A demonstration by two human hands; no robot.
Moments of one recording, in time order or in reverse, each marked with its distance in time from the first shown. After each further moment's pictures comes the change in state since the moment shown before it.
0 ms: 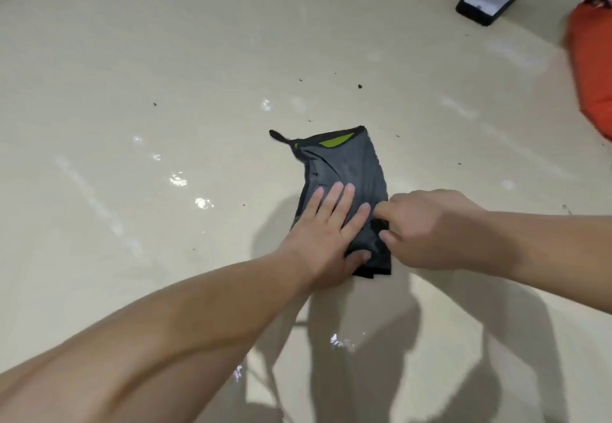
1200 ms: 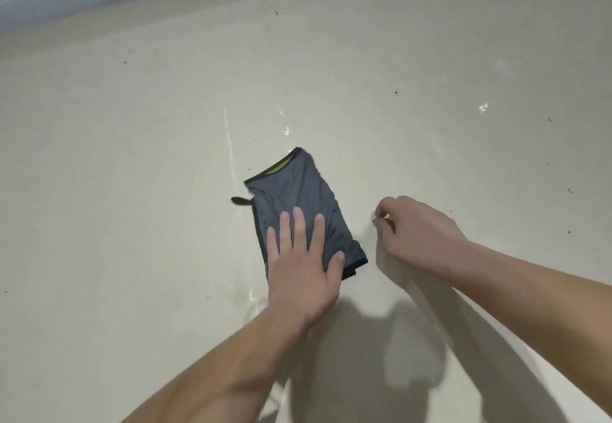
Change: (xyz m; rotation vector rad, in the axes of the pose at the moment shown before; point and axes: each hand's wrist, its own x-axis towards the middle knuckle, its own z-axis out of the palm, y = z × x) left_hand -0.271 -0.087 0.079 -0.328 0.181 -1.113; right_hand 0.124 -0.256 -0.016 0.323 0.165 -0.206
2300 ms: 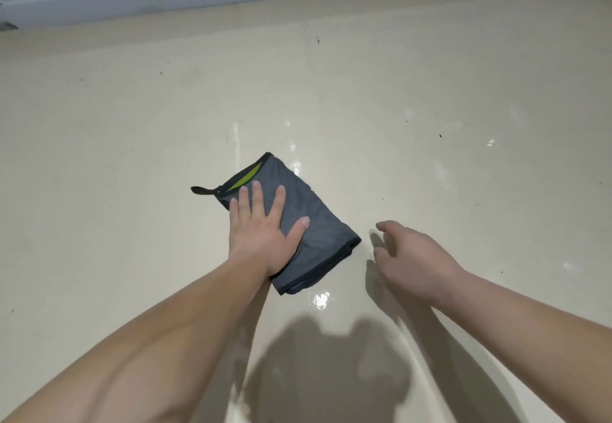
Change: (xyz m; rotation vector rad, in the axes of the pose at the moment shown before) left_hand 0.112 -0.140 -0.050 0.049 -0.025 -0.181; right_hand 0.045 -0.086 -0.005 0.130 -0.118 0.101
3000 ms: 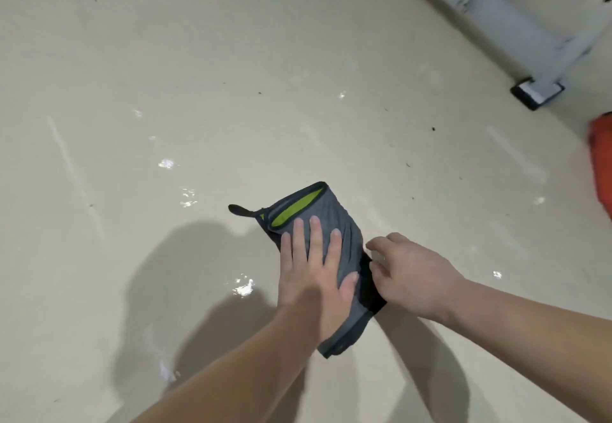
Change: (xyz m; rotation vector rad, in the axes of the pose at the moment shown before) left_hand -0.158 0.260 0.071 -0.094 -0.015 0.719; right_hand -0.146 0.159 -0.030 -0.187 0.019 0.351
